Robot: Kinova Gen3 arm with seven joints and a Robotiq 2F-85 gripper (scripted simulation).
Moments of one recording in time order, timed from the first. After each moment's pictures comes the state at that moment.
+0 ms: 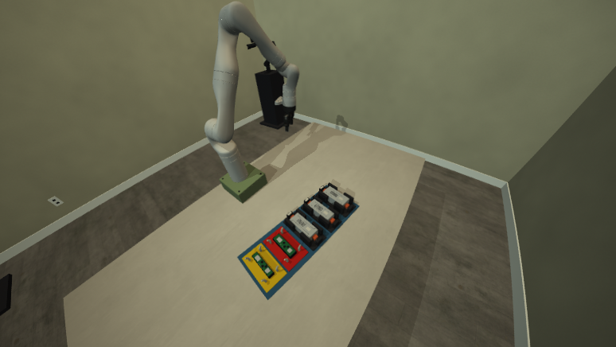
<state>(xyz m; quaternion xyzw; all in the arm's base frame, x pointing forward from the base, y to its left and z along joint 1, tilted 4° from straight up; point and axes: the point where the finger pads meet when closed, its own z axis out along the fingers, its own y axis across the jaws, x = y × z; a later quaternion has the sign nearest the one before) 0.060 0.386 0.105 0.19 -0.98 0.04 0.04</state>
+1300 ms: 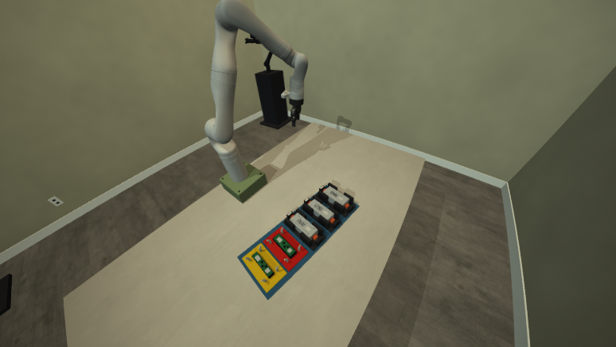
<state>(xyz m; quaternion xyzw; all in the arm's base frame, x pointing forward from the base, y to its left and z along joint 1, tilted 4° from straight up) 0.119 0.380 0.157 0.19 -0.98 0.04 0.04</state>
